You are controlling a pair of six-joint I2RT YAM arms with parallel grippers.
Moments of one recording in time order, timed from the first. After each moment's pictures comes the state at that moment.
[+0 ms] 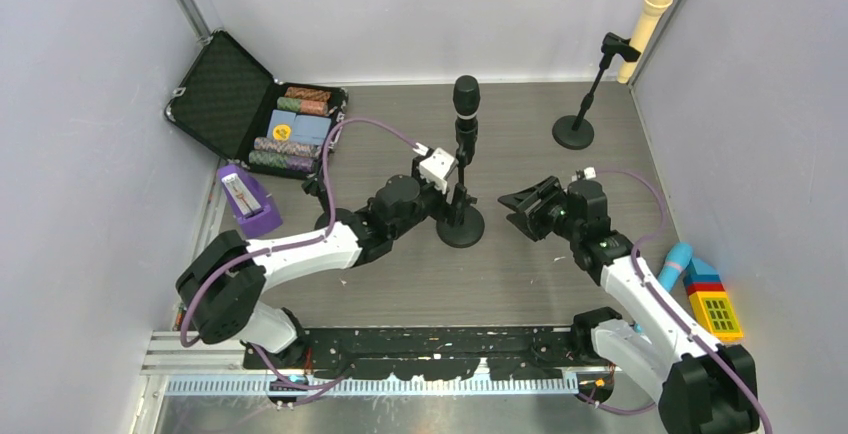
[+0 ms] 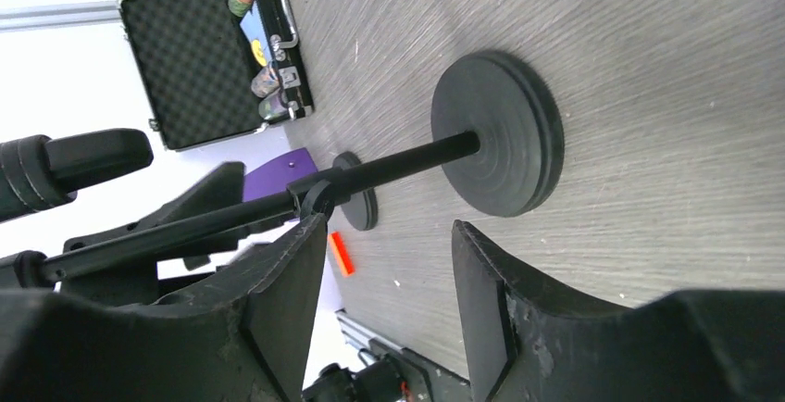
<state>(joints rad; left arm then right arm) -0.91 1.45 0.81 0.44 -0.12 -0.12 0.24 0.90 0.49 -0.12 -0.28 1.20</state>
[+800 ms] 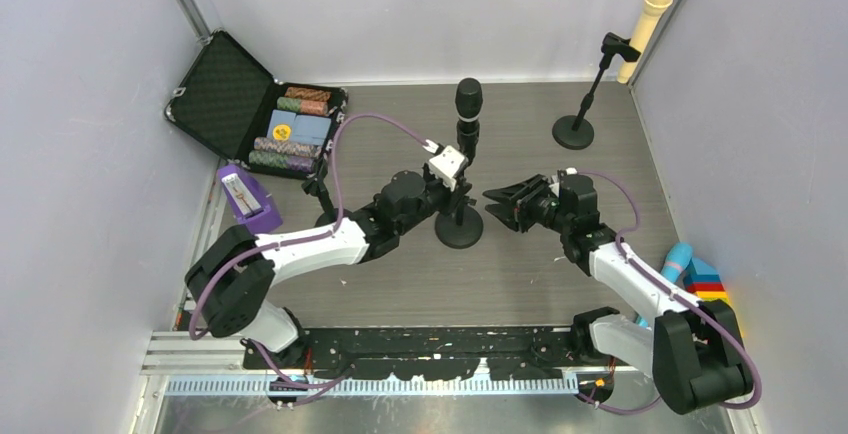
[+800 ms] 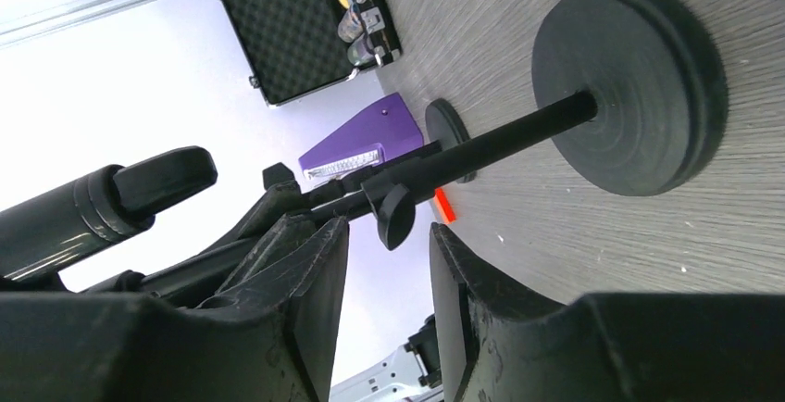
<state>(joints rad) -0.92 1.51 0.87 0.51 -0.10 -0.05 0.25 1.06 0.44 0.18 -0.48 1.48</state>
